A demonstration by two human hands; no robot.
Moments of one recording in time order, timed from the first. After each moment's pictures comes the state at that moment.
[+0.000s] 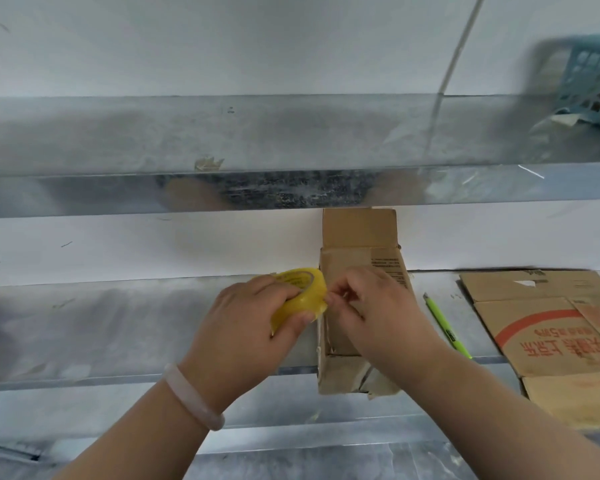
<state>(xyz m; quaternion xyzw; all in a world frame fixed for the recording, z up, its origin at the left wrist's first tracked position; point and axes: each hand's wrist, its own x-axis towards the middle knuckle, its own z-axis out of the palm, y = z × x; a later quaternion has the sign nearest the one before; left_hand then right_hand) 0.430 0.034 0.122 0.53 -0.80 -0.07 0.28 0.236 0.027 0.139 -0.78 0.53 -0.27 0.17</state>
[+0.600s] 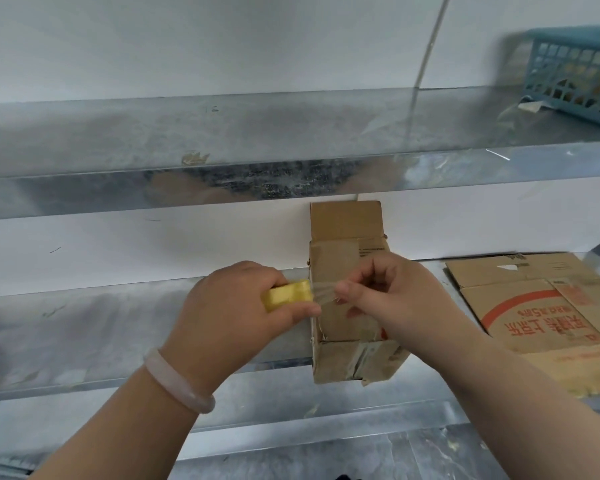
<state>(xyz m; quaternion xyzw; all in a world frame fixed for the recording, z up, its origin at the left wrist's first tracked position) 0.427 0.042 0.154 0.56 -0.80 -0.04 0.22 0.221 0.051 0.168 -0.61 0.58 -0.36 0.40</state>
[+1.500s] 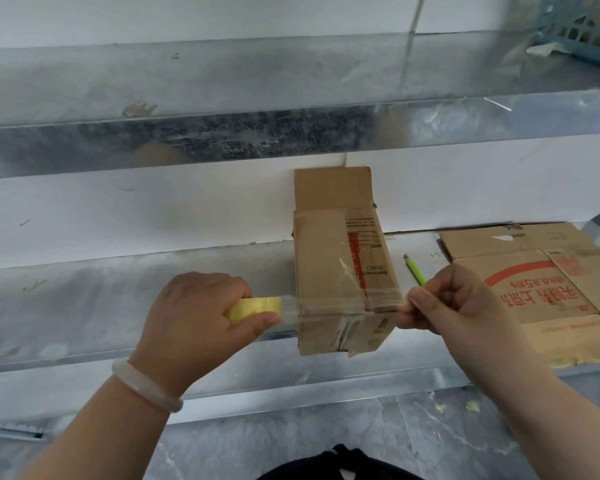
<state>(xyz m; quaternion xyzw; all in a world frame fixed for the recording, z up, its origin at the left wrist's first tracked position) 0.446 0.045 0.093 0.53 -0.82 0.04 0.20 0.148 0.083 0.120 -0.48 0.64 -0.43 0.41</state>
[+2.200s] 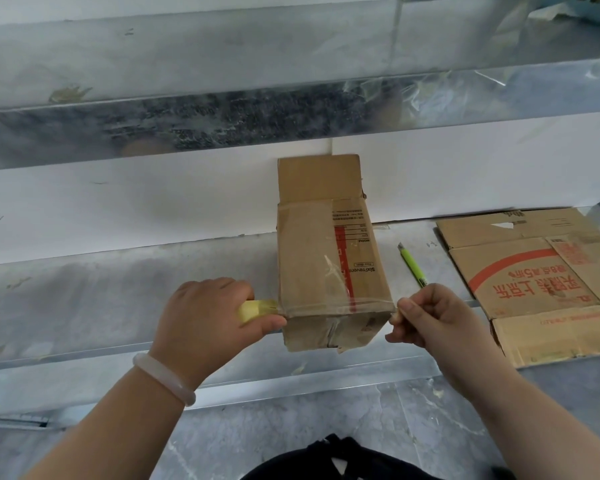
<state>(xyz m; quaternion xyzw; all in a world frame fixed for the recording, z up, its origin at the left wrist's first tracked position) 0.416 0.028 0.060 0.56 -0.81 0.04 0.15 0.120 0.065 0.058 -0.41 0.64 -0.42 0.49</state>
